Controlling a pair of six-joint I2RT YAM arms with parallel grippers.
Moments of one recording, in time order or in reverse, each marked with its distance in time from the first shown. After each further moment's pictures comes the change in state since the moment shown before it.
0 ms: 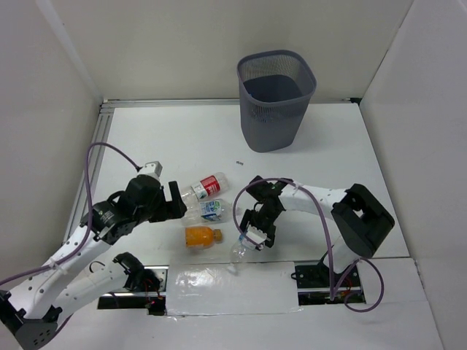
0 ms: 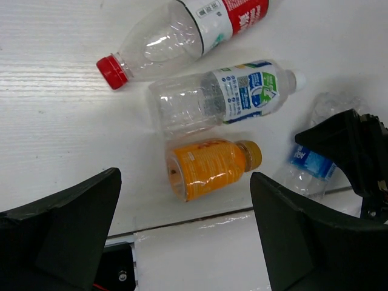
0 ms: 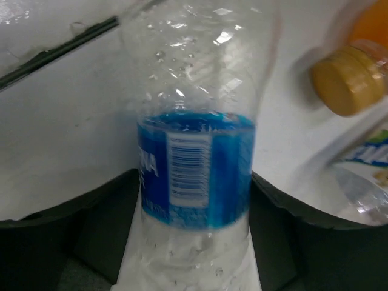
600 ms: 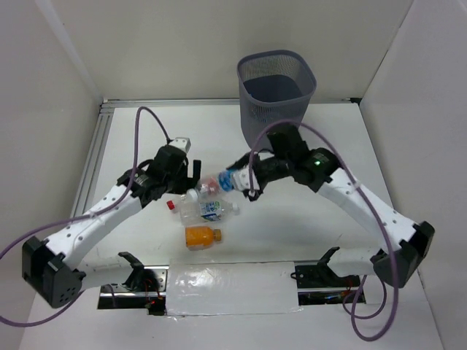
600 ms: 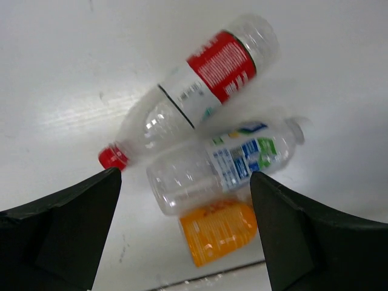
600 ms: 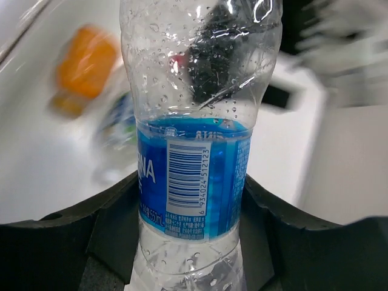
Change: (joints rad) left arm -0.015 0.320 0.155 0.163 -0.031 0.238; right arm -0.054 -0.257 0.415 -0.045 -0.122 0.528
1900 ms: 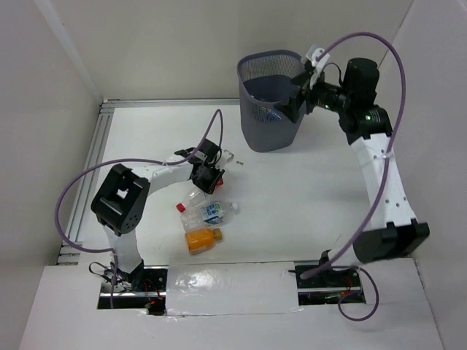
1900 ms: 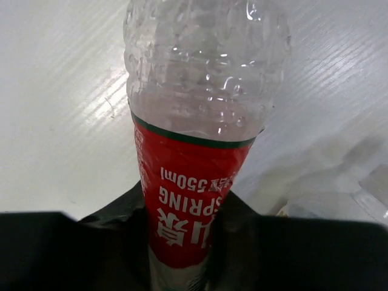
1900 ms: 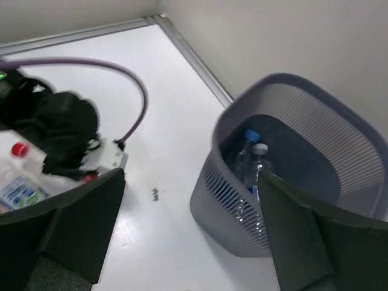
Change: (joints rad) left arm 0.079 0.740 0.211 0.221 0.274 0.525; right arm -0.599 0.170 0.504 0.313 -0.025 1.032
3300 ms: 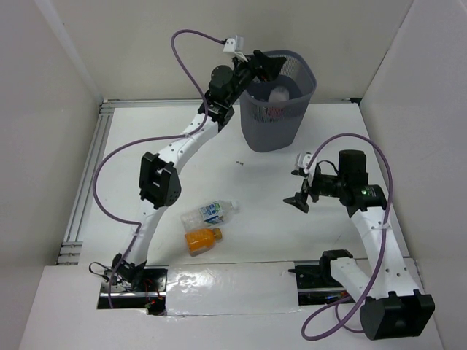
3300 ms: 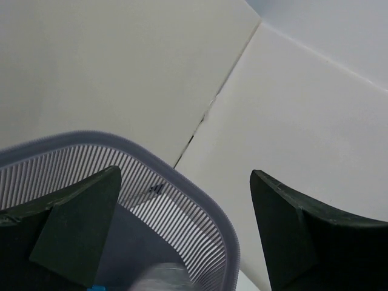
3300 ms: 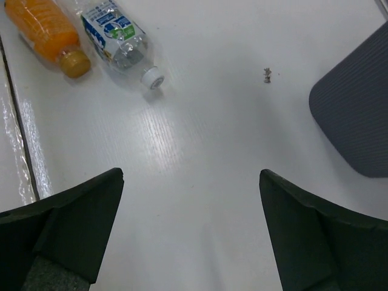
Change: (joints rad) left arm -0.003 0.540 1.183 0.903 0.047 -0.647; right arm -0.077 -0.603 -0.903 -0.237 -0.150 -0.453
